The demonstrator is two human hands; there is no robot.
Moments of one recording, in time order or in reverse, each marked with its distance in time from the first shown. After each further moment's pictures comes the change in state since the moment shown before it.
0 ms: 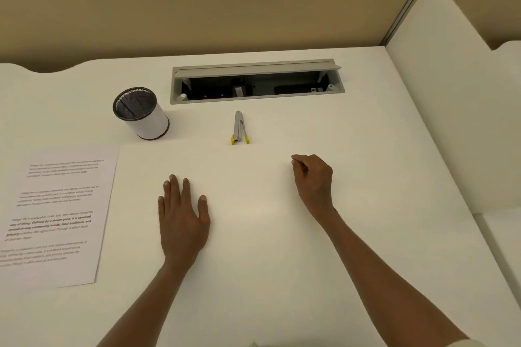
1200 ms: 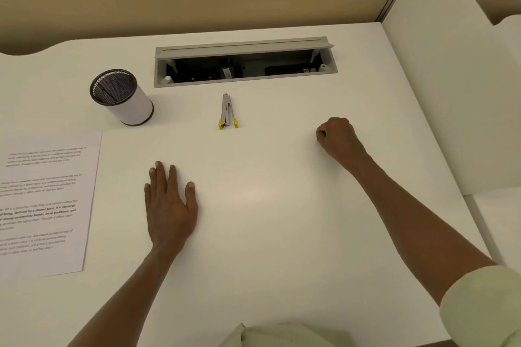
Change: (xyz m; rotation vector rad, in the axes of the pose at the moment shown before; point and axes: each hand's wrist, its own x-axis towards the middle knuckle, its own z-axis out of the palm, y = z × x) left_hand 0.000 0.001 -0.001 0.000 -0.006 -0.006; right_hand 0.089 0.061 -0.054 -0.612 -0.436 -0.058
